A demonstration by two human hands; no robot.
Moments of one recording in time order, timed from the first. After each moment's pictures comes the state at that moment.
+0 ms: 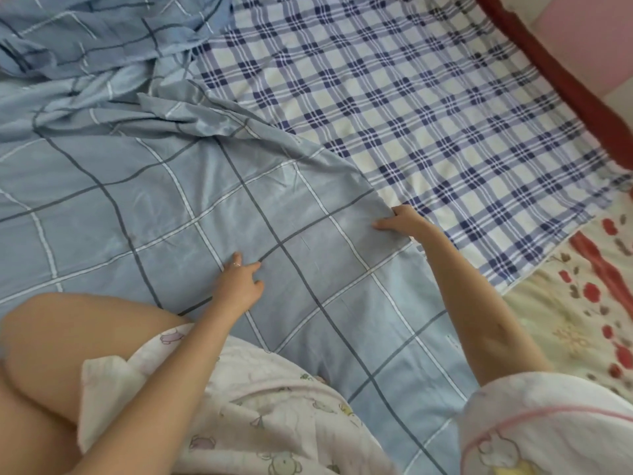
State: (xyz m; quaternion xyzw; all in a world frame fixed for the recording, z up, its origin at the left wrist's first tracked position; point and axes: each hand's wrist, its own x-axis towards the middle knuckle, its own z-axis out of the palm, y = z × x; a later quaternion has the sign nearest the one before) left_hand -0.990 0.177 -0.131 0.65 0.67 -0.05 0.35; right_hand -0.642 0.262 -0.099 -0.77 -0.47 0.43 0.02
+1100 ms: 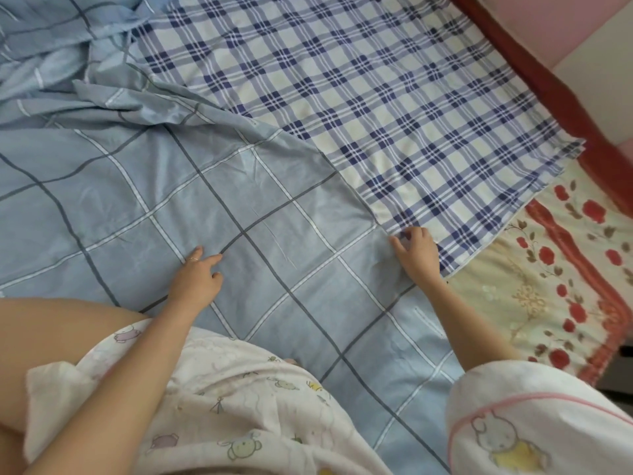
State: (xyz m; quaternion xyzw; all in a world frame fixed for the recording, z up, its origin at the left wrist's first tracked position) left_hand -0.990 0.170 -0.133 0.64 0.68 -0.01 0.36; right_hand -0.579 0.125 -0.128 -0.85 -0.48 0.18 0.08
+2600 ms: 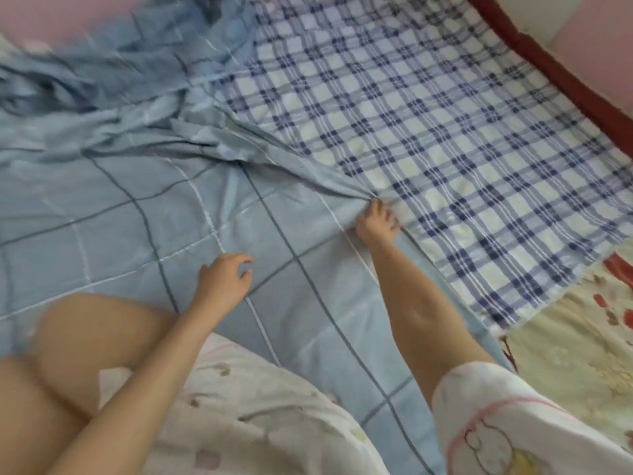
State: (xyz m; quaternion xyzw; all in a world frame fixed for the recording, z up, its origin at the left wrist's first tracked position) left_hand -1.003 0.177 -0.084 0.65 0.69 0.06 0.30; right_hand -0.713 0.265 -0.131 -0.83 -0.49 0.26 0.00
